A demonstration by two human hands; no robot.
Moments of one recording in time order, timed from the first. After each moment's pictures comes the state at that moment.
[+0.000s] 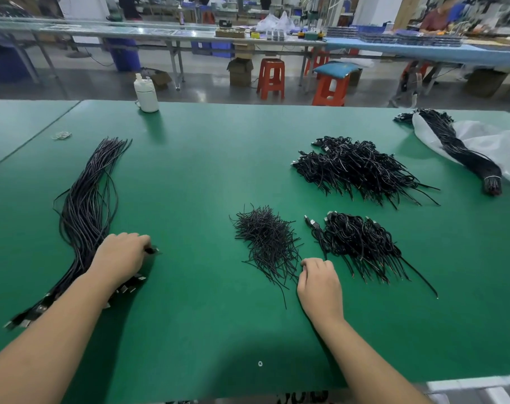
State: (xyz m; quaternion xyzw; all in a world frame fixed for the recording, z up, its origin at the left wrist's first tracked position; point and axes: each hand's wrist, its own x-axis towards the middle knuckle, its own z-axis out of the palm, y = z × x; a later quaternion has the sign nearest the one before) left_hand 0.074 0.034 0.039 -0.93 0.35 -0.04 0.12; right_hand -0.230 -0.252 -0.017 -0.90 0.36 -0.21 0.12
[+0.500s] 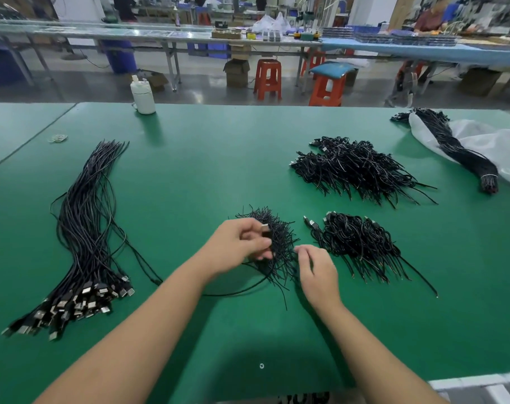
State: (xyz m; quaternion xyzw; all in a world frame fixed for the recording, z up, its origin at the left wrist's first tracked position) left_hand -0.069 -0.106 0.110 -0.67 0.37 0.34 -0.55; right_hand -0.218 -0.249 0.022 -0.83 0.34 -0.28 0.34
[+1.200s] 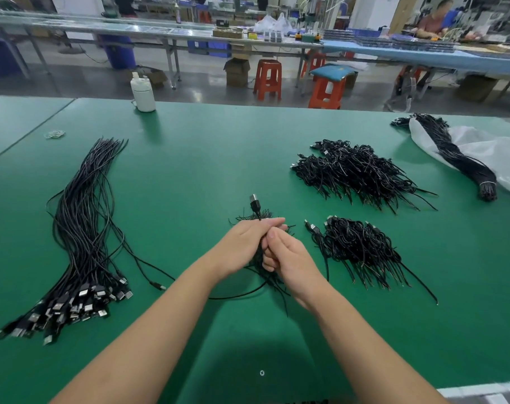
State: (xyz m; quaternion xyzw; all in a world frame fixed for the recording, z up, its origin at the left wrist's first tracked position) left_hand -0.082 -0.114 0.139 -0.67 0.38 0.34 -0.54; right_hand -0.179 -0.201 0.098 -0.62 0.16 -0.18 0.75
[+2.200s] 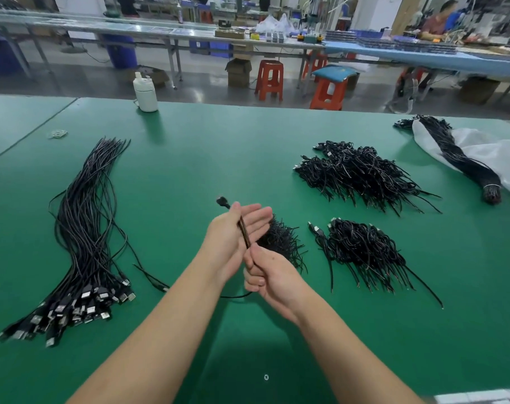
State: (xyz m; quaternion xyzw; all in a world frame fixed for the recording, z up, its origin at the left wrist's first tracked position) left_hand -0.060 -0.124 0.121 -0.45 0.08 0.40 -0.79; right_hand -0.164 -0.175 0.084 -0.49 0.16 -0.07 0.85
